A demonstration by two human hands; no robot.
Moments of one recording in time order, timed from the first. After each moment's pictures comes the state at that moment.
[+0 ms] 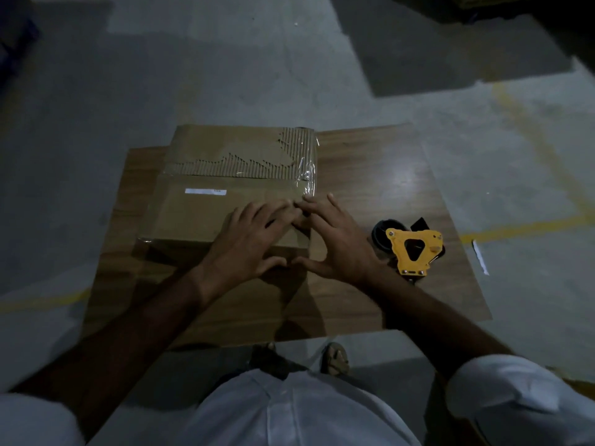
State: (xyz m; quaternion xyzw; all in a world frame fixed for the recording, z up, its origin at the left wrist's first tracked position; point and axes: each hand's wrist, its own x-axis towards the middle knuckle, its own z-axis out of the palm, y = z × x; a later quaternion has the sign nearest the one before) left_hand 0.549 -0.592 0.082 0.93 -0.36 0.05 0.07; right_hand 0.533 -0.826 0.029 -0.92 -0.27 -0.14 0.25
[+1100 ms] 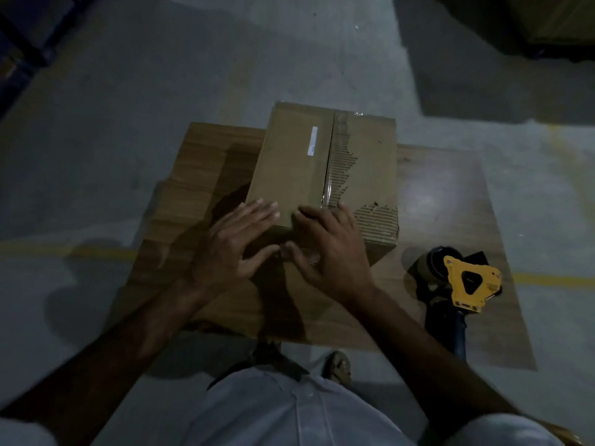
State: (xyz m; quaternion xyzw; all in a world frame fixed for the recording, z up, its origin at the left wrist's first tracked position) left_hand 0.530 -0.453 0.051 0.91 -0.28 0.16 0.27; right_hand 0.529 -0.688 0.063 -0.93 -0.24 -0.15 0.24
